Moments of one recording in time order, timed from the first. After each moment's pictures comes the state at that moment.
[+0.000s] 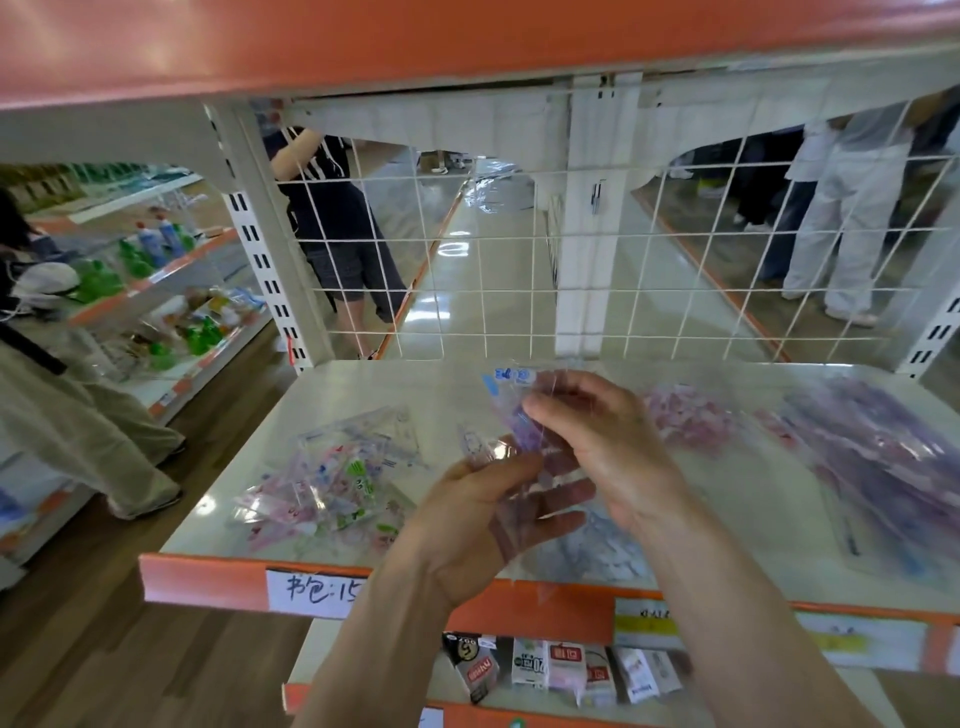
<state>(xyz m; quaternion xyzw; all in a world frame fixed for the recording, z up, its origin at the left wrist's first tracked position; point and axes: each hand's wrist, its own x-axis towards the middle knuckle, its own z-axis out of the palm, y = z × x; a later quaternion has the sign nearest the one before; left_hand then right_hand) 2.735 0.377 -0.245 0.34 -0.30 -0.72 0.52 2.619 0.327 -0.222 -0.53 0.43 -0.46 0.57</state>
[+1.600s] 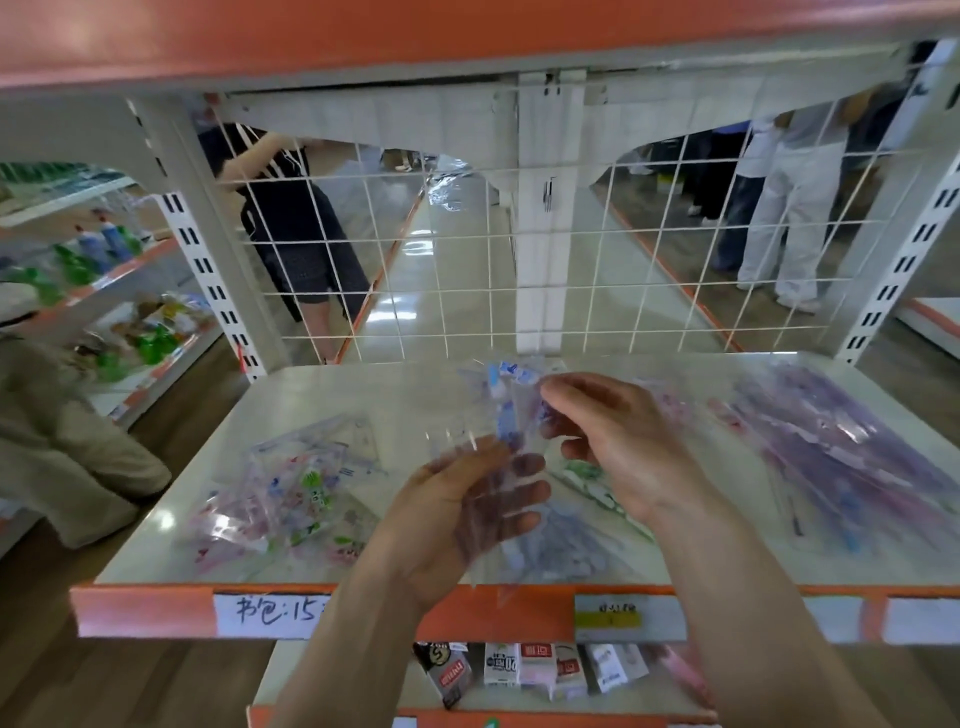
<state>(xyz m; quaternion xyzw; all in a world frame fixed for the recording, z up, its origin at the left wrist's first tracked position) 2.728 0.368 -0.248 0.39 -0.27 -0.71 0.52 2.581 0.319 -0.220 -0.54 0.47 -0.44 0.54</state>
